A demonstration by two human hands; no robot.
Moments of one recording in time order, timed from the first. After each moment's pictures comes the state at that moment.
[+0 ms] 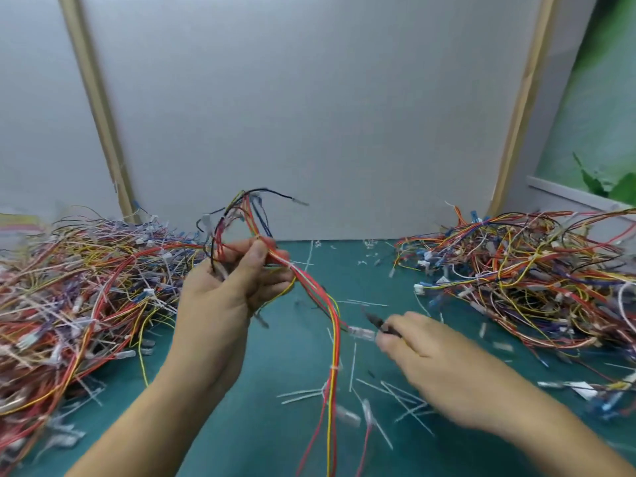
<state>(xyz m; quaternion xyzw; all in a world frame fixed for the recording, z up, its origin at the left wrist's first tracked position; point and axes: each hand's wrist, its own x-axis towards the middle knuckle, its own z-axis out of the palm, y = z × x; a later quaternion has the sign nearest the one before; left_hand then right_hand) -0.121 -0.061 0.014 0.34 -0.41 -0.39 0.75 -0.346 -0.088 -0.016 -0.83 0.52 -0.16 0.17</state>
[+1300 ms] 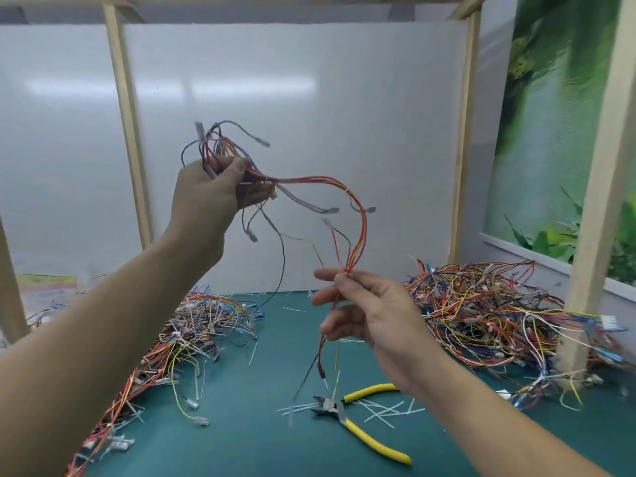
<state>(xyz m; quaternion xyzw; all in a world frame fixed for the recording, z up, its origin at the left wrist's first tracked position) -0.123 -0.016 0.190 0.36 -0.52 -0.23 0.74 -0.317 -0.024 0.072 -0.60 0.22 -0.52 0.56</state>
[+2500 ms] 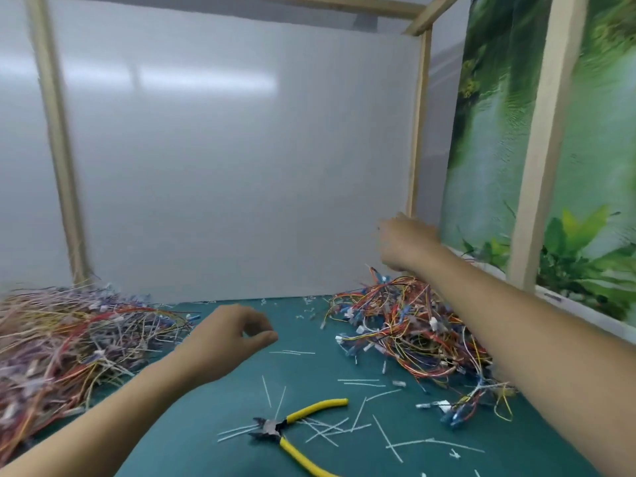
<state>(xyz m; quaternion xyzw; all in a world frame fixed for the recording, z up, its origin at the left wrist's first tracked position) -0.148 -0.078 0.048 0.56 -0.77 -0.07 0.28 -0.435 -0.177 0.154 -0.70 0.68 -0.12 -0.19</state>
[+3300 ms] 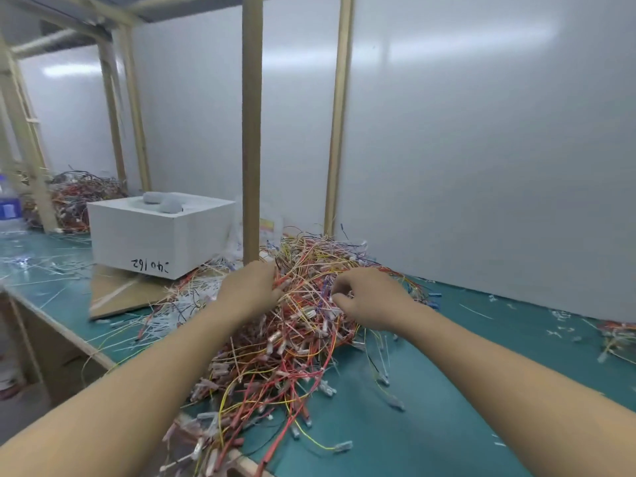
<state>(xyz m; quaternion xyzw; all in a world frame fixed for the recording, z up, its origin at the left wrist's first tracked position) 0.171 0.015 0.016 0.86 -0.48 0.12 0.13 -0.021 -0.091 0.036 -0.95 0.24 -0.16 0.06</state>
